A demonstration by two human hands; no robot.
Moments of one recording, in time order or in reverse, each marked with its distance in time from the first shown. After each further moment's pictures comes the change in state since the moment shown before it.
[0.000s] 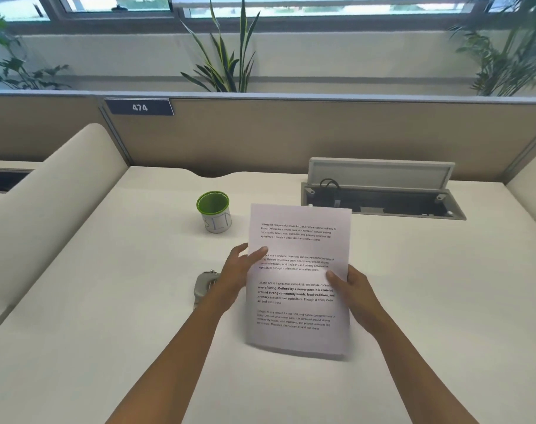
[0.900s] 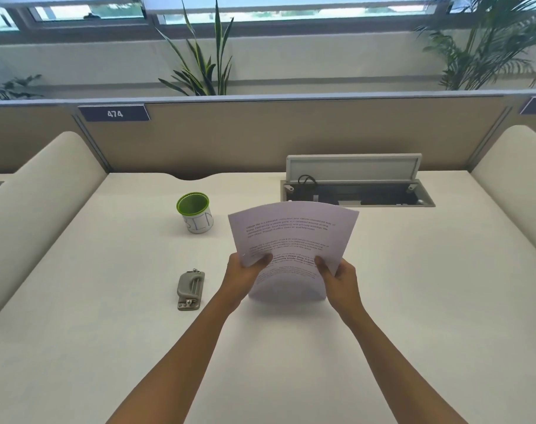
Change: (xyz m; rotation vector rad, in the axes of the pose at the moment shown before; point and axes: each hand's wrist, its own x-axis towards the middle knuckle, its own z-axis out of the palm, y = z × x) left_hand -0.020 -0.007 0.056 0.106 -0.002 0.339; right_hand -0.021 -0.009 0.007 -0.062 0.331 -0.217
